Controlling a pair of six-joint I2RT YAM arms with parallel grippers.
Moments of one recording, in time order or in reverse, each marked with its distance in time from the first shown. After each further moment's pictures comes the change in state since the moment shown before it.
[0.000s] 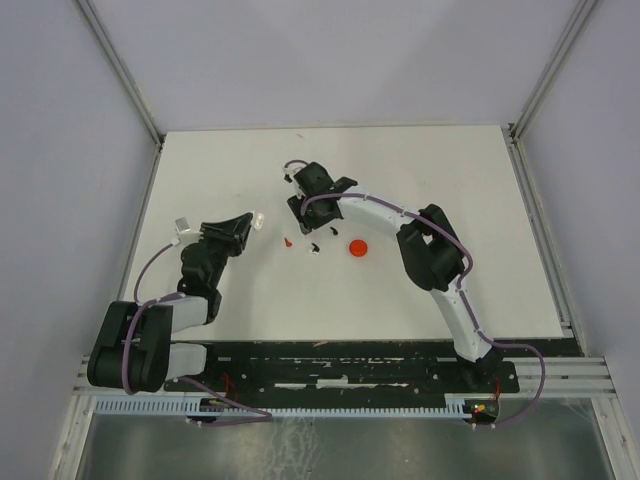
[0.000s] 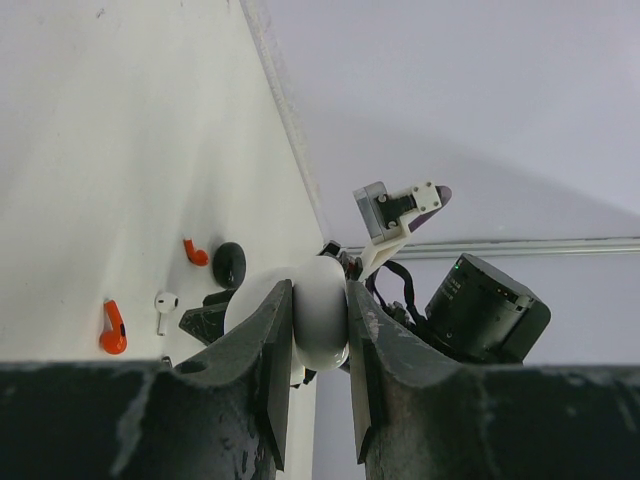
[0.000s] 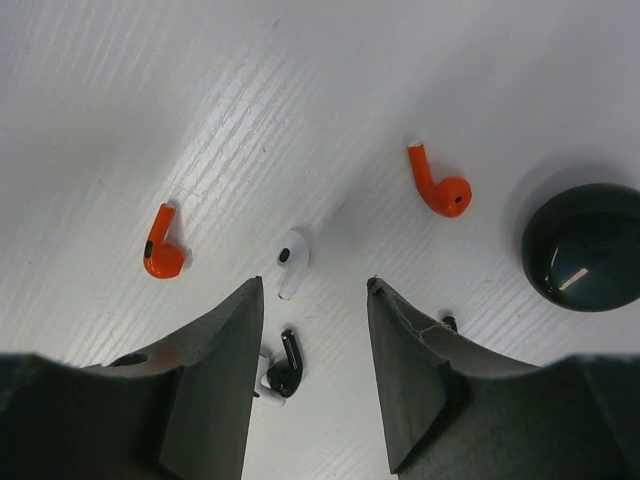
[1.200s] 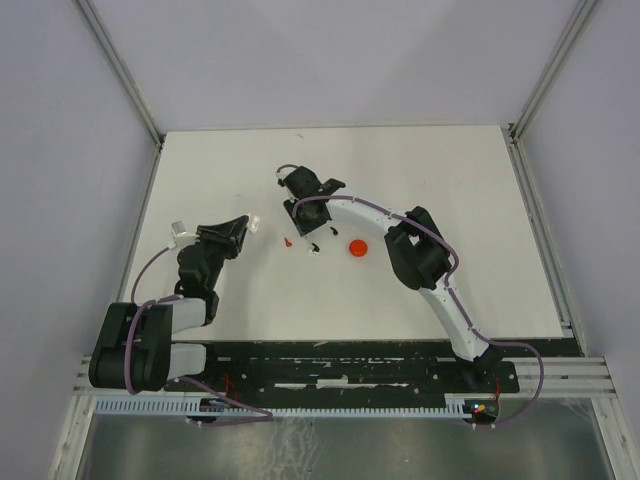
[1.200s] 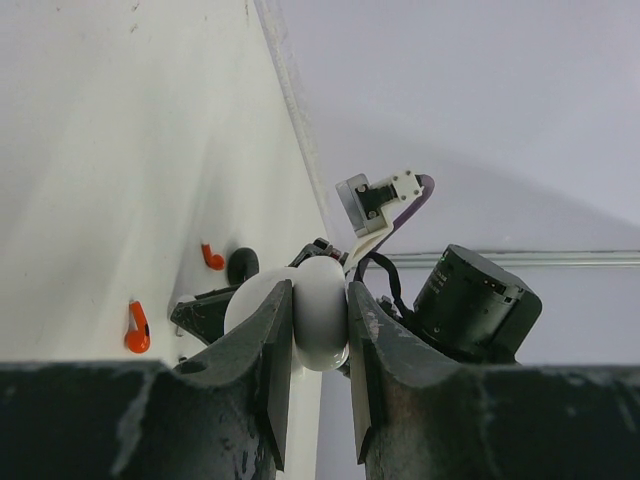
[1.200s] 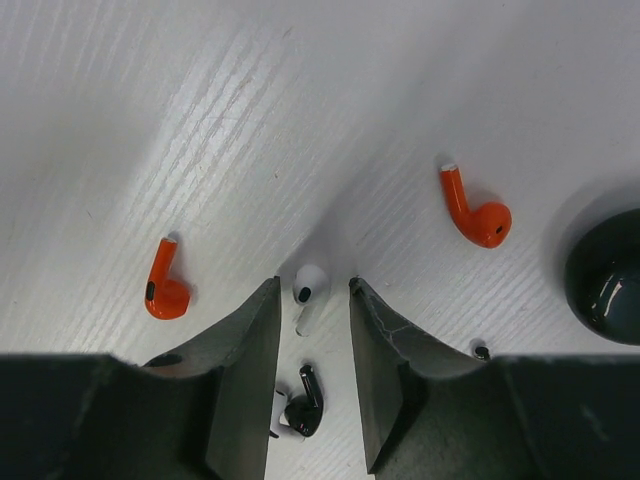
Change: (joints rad) left arm 0.045 0.000 -0.021 0.000 0.026 -0.001; right arm 0.032 0.113 0.147 -0.090 0.051 0.031
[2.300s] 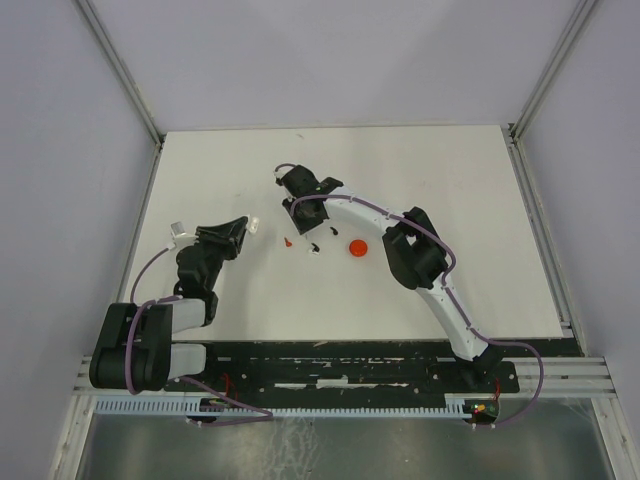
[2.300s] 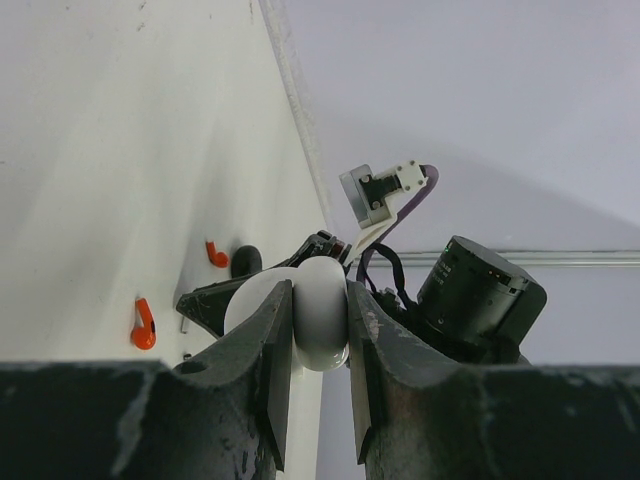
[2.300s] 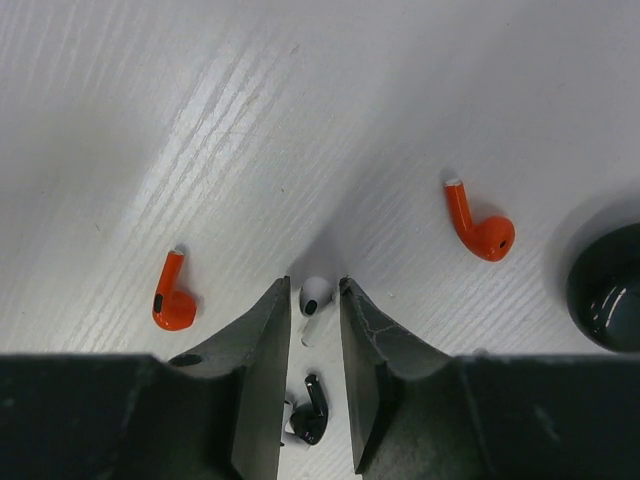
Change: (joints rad) left arm 0.016 0.000 -0.006 0.001 0.018 0.000; right arm 0.004 0.031 0.060 -0.026 0.006 0.003
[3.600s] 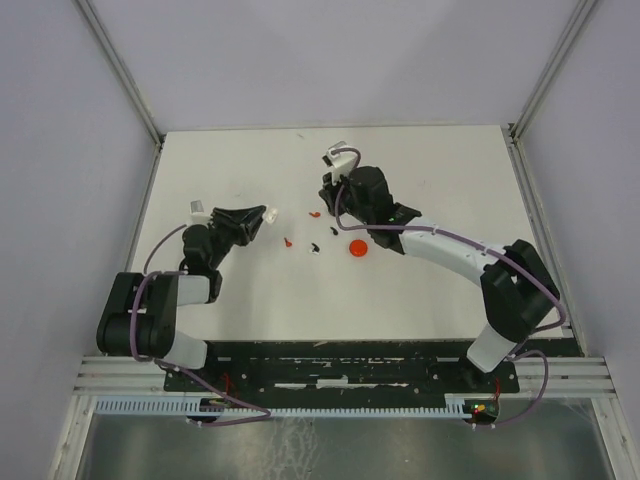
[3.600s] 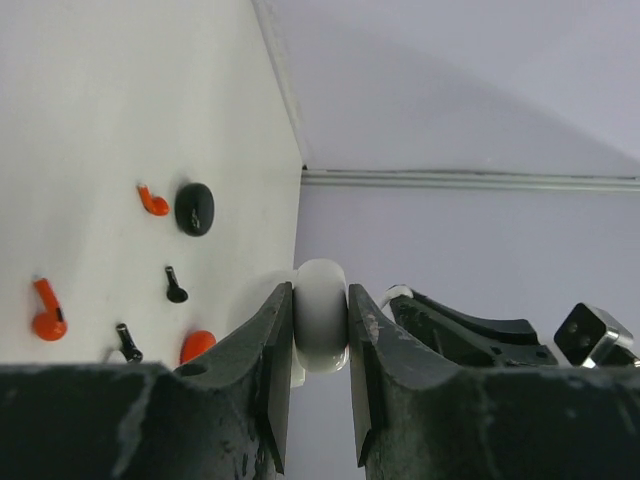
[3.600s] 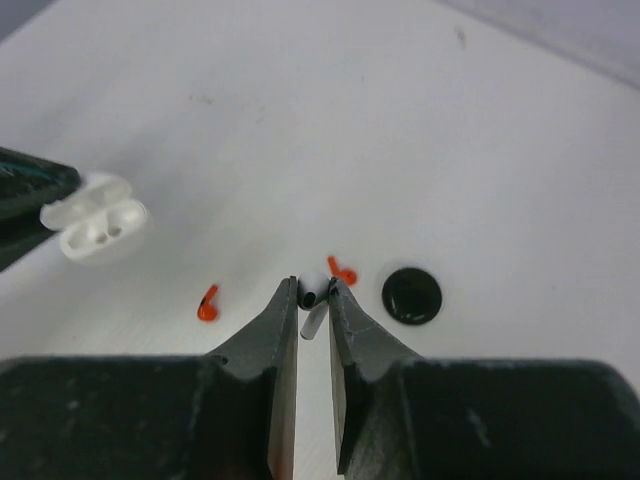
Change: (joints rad) left arm -0.015 0.153 0.153 -0.010 0.217 -0.062; right arm -0.050 -0.738 -0.878 0.815 0.029 -0.114
